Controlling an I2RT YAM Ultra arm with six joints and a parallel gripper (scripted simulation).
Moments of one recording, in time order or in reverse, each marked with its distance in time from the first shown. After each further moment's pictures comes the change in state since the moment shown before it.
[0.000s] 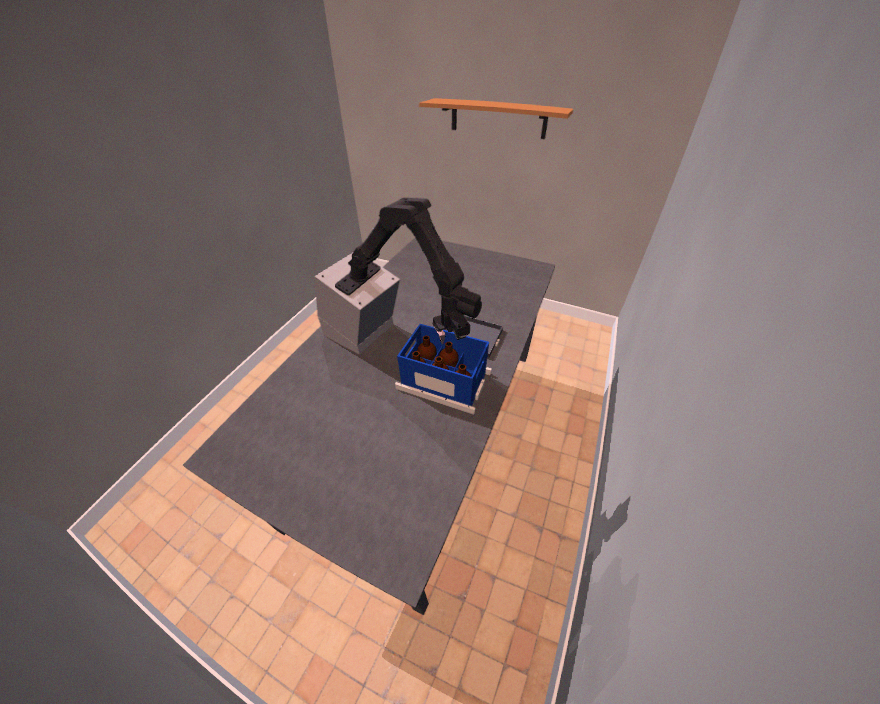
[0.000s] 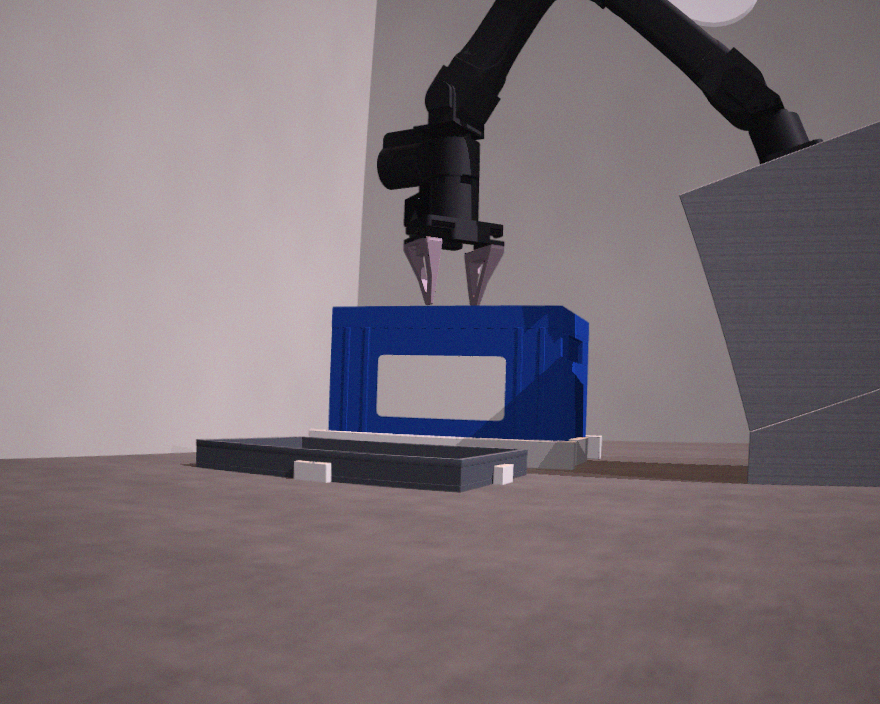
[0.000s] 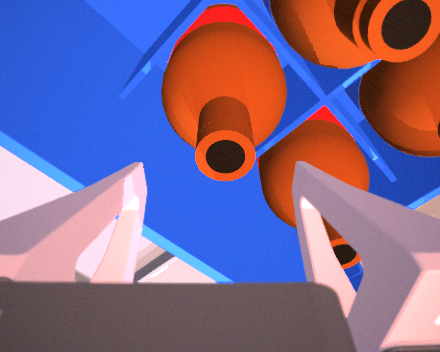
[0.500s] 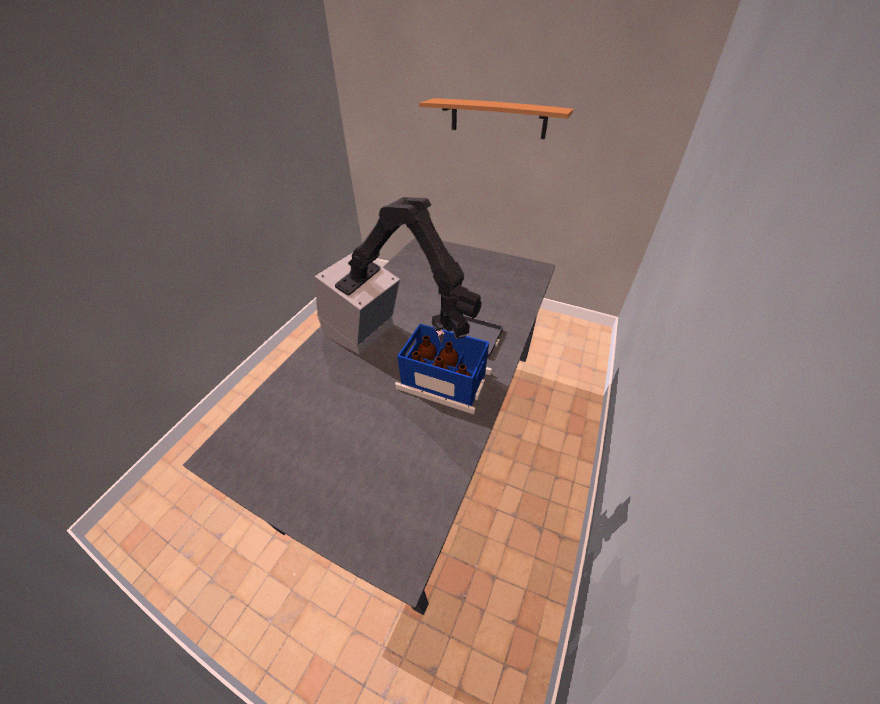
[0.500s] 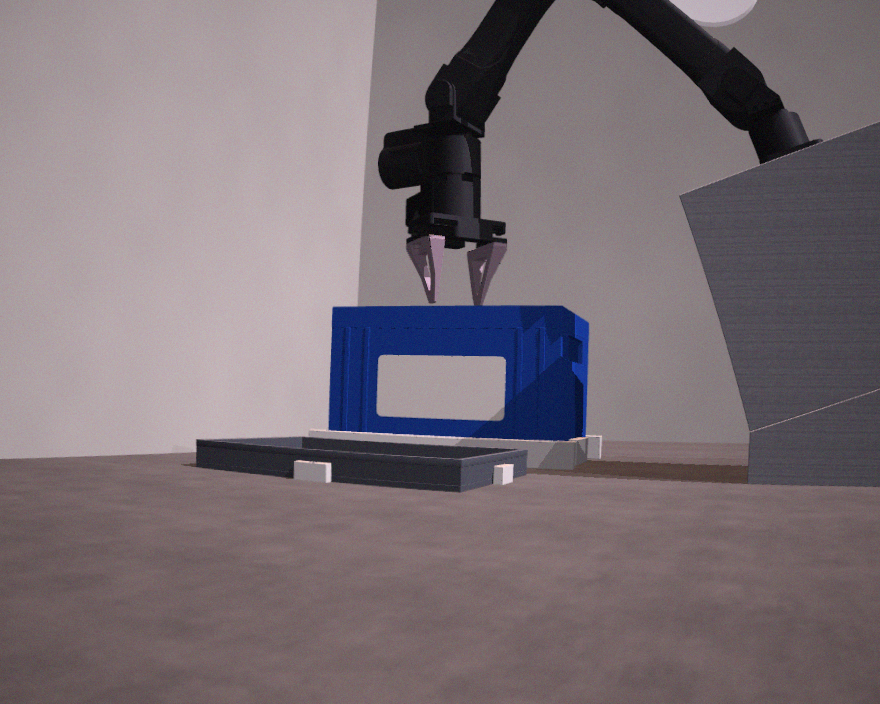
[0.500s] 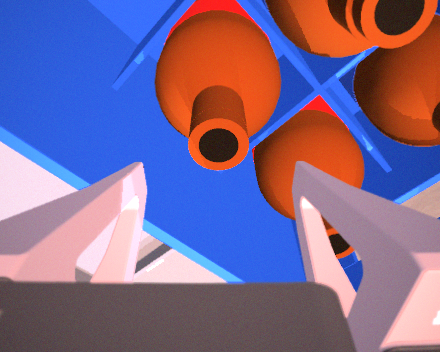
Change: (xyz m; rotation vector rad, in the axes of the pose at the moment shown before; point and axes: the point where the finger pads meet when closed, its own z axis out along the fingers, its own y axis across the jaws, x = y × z) arm 0.004 -0.003 -0.002 0.010 0.015 0.000
